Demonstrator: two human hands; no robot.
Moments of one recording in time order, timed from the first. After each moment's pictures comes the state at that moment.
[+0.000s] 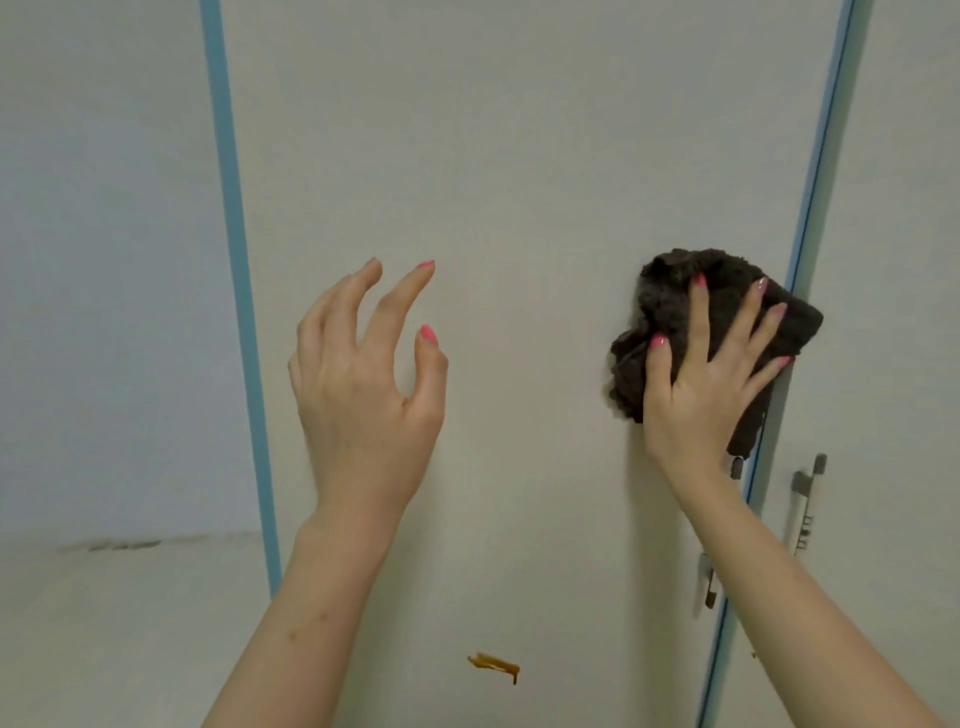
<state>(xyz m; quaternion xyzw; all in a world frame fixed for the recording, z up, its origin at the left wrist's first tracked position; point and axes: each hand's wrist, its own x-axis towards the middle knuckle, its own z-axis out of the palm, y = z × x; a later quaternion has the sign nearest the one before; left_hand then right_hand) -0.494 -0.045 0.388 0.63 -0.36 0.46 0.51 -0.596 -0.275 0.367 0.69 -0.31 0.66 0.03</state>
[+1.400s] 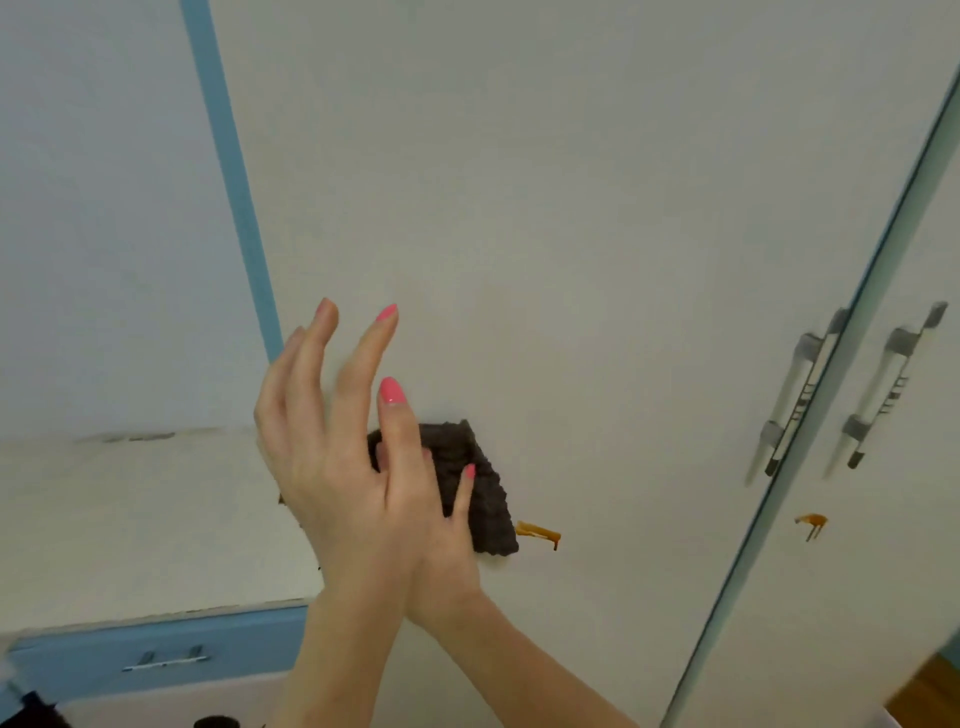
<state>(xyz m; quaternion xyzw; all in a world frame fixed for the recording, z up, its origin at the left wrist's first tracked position) -0.485 -0.017 0.252 0.65 -0.30 0.42 0.55 -0.462 -0.085 0.121 0.85 -0.19 0.46 0.20</state>
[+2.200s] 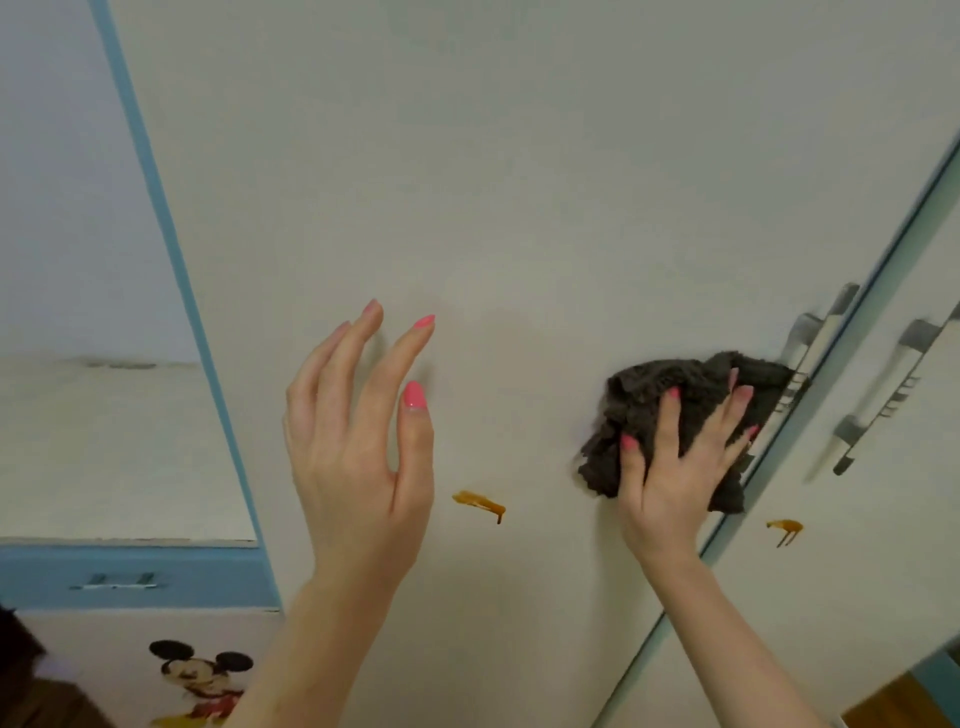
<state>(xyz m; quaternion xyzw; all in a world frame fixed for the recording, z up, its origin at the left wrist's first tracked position) -0.513 -0.061 0.212 0.69 -0.34 0.39 0.50 -0.604 -0.280 0.137 0.77 -0.24 0.59 0.05</state>
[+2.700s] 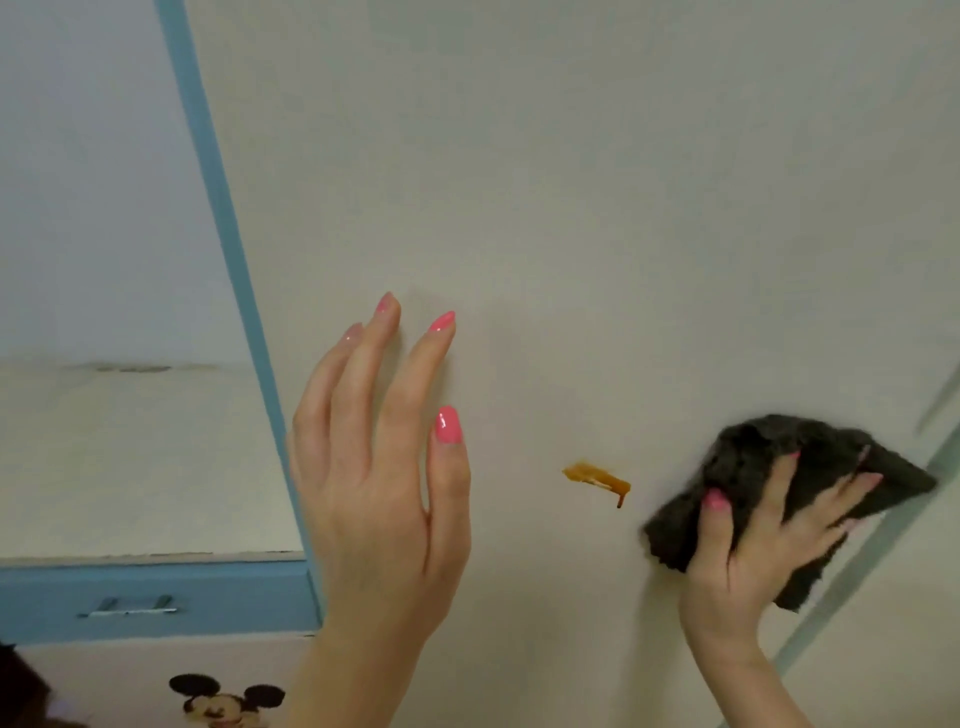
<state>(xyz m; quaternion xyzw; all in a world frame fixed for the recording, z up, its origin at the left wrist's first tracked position) -0.460 -0.035 0.133 0.67 -0.37 0.45 0.46 -0.567 -0.237 0.029 0.69 -0.30 0.66 -0.01</state>
